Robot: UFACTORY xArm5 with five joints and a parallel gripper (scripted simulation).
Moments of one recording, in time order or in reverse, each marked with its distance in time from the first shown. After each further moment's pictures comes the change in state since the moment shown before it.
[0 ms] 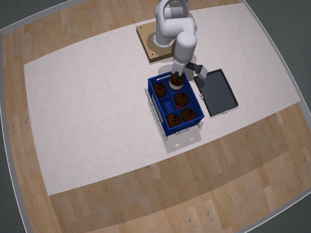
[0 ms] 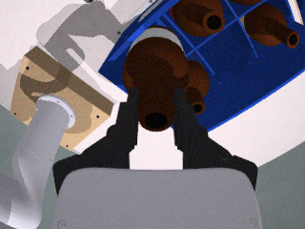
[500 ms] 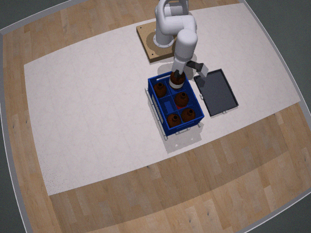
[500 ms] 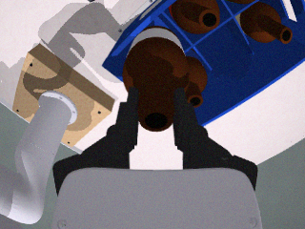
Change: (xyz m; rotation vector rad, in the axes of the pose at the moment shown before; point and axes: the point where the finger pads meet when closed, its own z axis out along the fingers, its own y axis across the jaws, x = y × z) arm 0.000 0.000 -0.016 0.000 0.000 0.000
